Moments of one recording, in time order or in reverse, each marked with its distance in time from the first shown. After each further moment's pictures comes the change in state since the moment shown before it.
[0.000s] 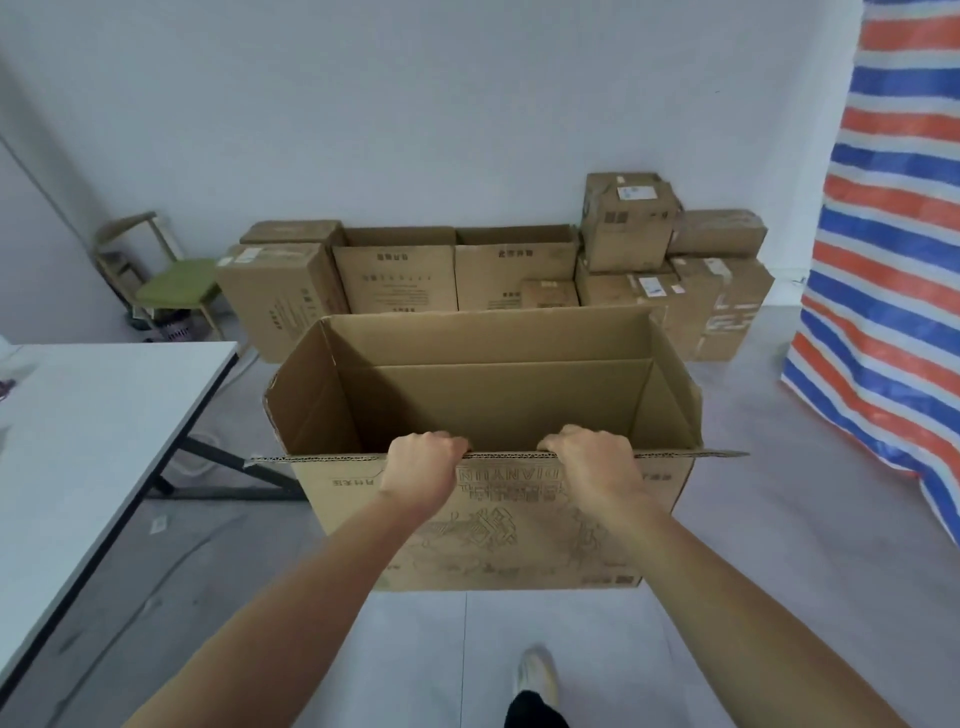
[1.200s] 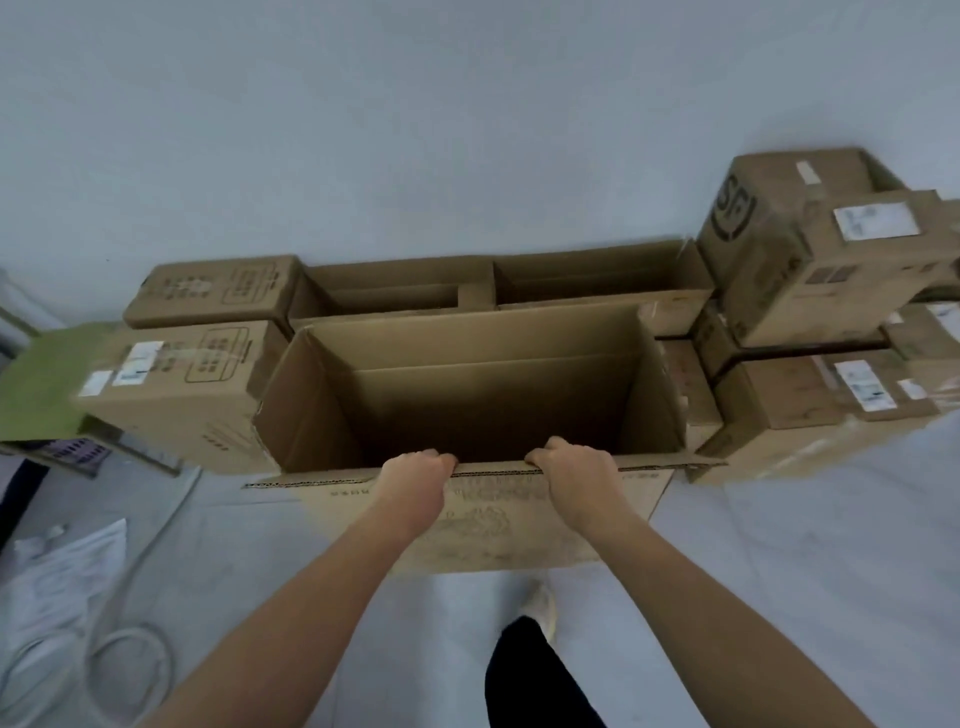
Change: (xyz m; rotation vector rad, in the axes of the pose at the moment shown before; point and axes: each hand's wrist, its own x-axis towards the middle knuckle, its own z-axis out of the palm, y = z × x) left_hand 0.804 -0.419 0.188 -0.065 -0.356 0.075; right_hand 0.926 -0.010 0.056 0.054 -0.153 0.010
